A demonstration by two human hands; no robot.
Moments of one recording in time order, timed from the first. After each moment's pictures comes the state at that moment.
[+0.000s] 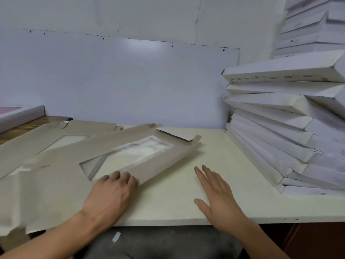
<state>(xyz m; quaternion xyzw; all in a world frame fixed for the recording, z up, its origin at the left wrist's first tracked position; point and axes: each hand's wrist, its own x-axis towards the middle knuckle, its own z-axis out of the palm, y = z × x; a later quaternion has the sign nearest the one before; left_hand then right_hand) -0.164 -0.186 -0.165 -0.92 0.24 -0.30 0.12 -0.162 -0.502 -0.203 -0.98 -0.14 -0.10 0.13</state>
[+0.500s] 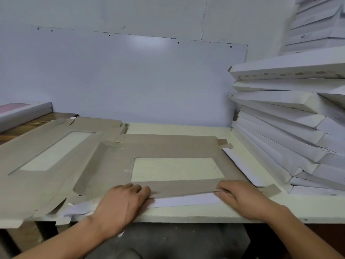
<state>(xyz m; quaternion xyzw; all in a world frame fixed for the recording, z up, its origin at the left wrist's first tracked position) -0.172 -0.189 -0.188 -0.92 0.30 -0.25 0.03 -0.145 -0.551 -0.178 -0.97 -0.21 -0.05 0.12</state>
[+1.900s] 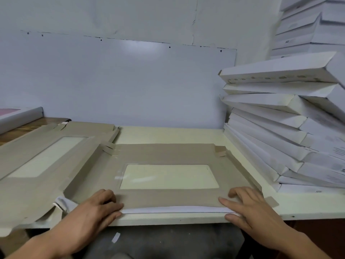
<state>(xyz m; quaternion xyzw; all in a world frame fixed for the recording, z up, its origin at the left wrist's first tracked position) -0.176 -0.131 -0.201 -0.91 0.34 -0.22 -0.09 -0.196 -0.590 -0.199 -0.97 -0.21 -0.14 0.01</state>
